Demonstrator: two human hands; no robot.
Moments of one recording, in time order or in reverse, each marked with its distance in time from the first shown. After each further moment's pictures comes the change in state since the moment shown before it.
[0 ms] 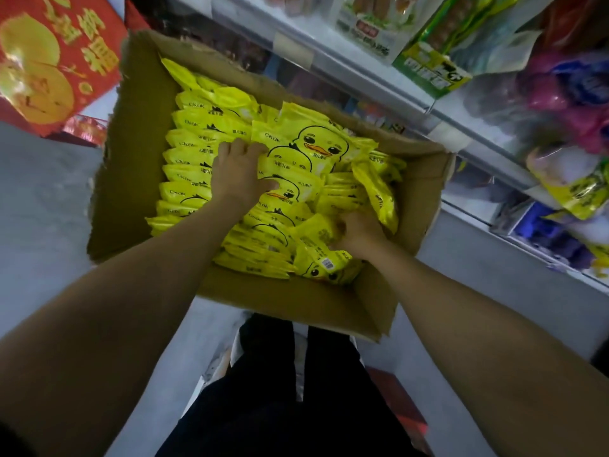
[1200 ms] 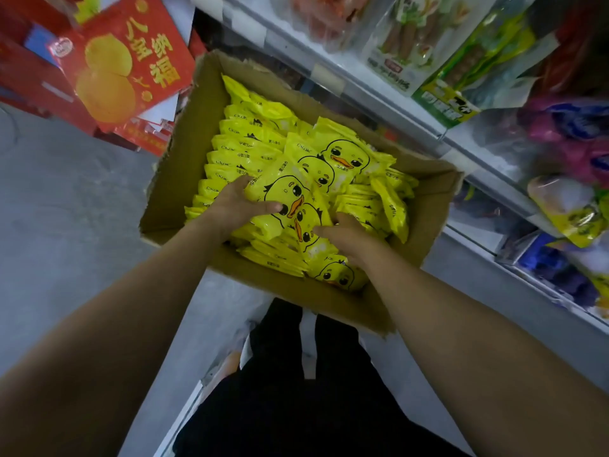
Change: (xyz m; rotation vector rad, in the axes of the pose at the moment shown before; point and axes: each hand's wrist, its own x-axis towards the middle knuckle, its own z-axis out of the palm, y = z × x) left_hand -0.084 -0.040 -0.041 -0.875 -0.191 -0.368; right_hand -0.035 -0.067 0.006 0.811 -0.069 0.058
